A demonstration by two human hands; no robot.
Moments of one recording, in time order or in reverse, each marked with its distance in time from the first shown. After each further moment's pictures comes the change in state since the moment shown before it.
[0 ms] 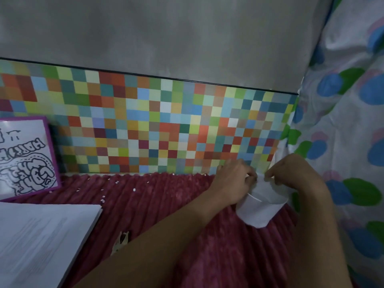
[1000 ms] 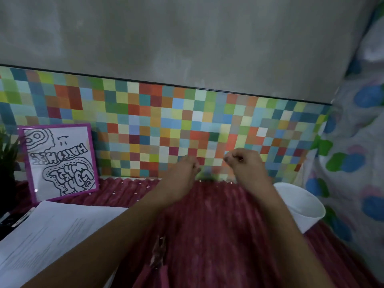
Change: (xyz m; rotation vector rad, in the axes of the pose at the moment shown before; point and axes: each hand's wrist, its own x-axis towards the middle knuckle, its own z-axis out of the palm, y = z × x) left_hand -0.071 -0.111 -0.131 0.123 0.101 -0.253; right_hand -0.054 -0.133 0.076 0.502 0.102 -0.542
